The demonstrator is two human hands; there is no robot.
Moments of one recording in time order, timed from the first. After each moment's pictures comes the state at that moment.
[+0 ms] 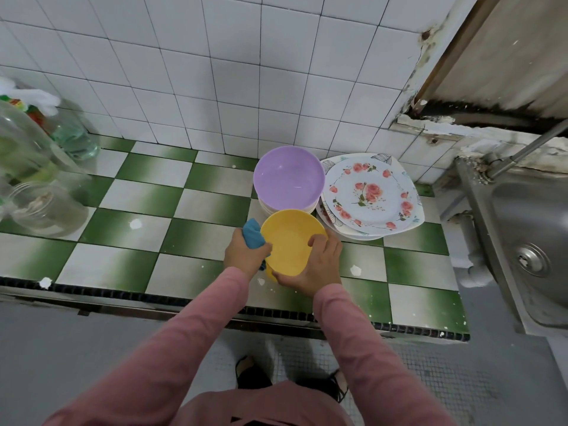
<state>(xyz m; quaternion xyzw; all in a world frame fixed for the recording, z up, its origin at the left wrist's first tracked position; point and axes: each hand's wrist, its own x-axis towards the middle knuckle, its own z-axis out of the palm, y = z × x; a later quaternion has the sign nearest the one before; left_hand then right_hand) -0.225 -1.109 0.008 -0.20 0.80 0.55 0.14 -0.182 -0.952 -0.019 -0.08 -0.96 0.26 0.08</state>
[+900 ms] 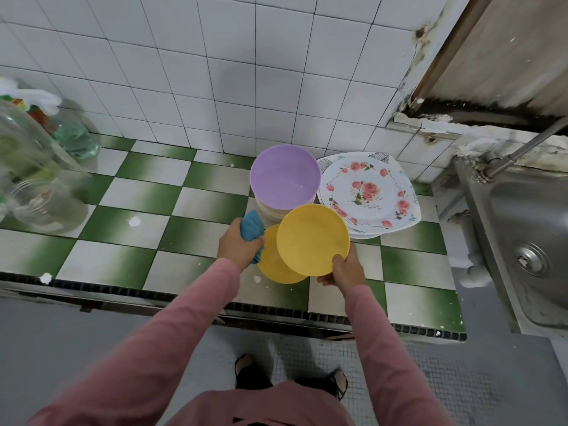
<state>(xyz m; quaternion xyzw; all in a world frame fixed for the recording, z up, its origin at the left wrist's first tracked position) -0.231 -1.111 0.021 -0.14 0.83 0.53 0.14 -0.171 -0.902 0.014 -0.34 -0.73 0.58 -0.11</state>
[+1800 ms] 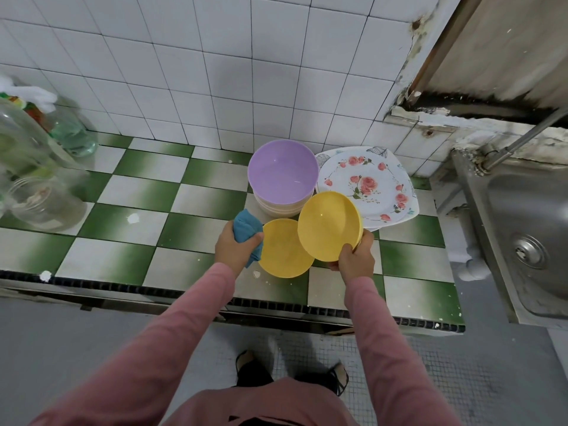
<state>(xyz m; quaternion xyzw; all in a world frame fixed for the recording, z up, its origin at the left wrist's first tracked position) -0.218 -1.115 0.002 -0.18 0.77 0.60 0.10 -0.170 -0.894 0.013 -0.37 -0.75 0.55 0.01</state>
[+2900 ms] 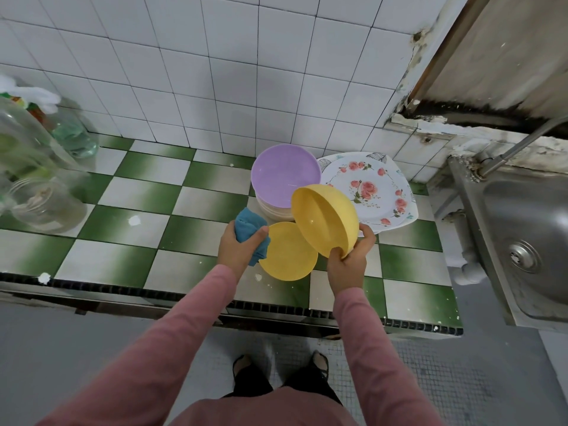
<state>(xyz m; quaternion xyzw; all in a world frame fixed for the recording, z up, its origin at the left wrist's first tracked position) -0.216 -1.118 0.016 -0.18 0.70 0.69 0.11 -0.160 -0.927 0.018 -0.25 -0.77 0.56 0.18</state>
